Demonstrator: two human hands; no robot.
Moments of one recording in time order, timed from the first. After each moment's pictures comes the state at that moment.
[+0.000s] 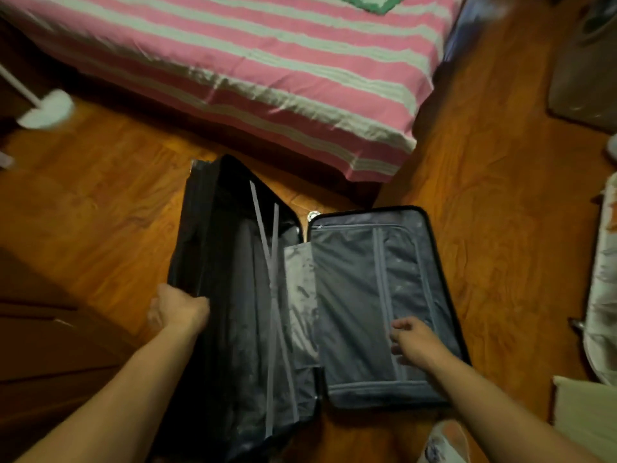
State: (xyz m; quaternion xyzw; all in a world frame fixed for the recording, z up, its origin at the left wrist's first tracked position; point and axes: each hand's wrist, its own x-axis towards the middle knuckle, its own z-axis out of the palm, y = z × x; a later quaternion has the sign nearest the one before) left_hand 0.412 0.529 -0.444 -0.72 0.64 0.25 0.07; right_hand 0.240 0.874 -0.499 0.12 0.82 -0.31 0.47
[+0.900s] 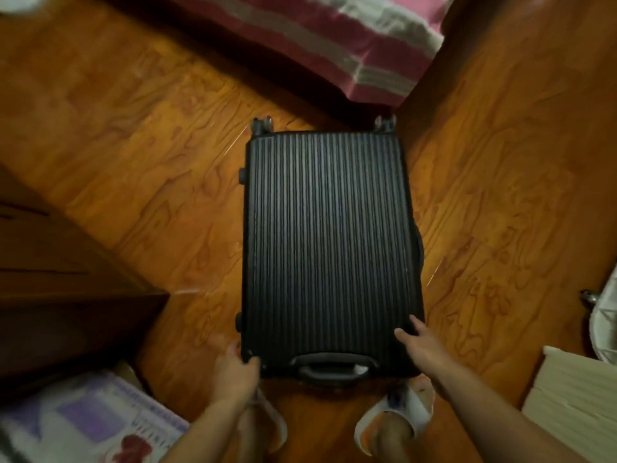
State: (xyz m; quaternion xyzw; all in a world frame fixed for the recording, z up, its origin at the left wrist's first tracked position) left_hand 0.495 0.792 -0.585 -0.65 0.57 0.46 0.22; right_hand 0.252 1.014 -0.607 0.11 0.78 -0.29 0.55
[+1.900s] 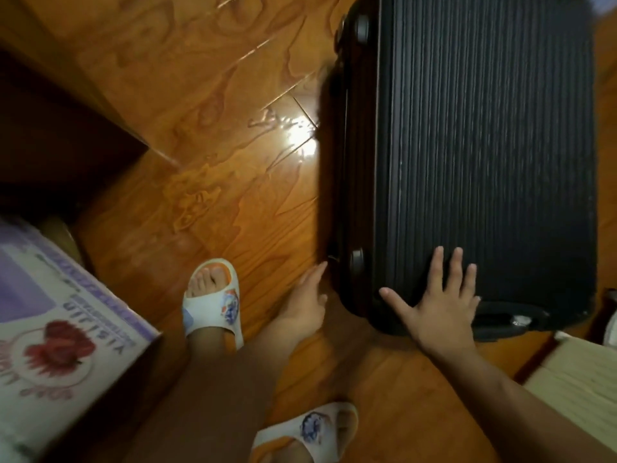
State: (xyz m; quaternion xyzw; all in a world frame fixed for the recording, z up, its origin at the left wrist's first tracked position) left_hand 0.580 0.868 -0.828 -0.45 0.59 0.64 0.19; right_hand 0.407 0.982 -0.725 -0.24 0.92 0.08 0.30
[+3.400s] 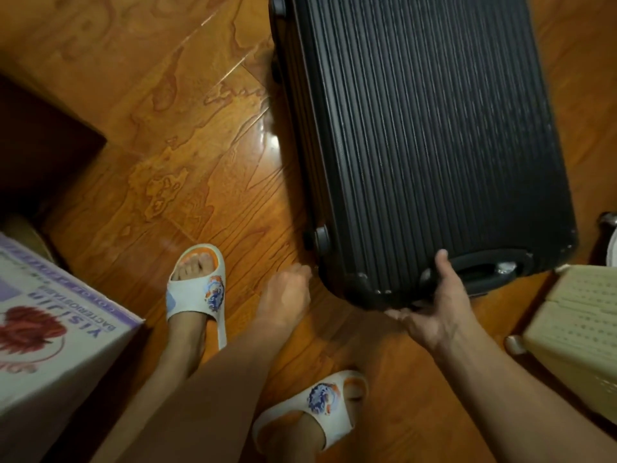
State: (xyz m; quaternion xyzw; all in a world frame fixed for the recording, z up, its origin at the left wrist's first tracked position) left_hand 0.611 0.932 -0.839 -0.32 0.87 0.36 0.13; right_hand 0.454 1.055 -0.713 0.45 0.56 -0.60 0.35
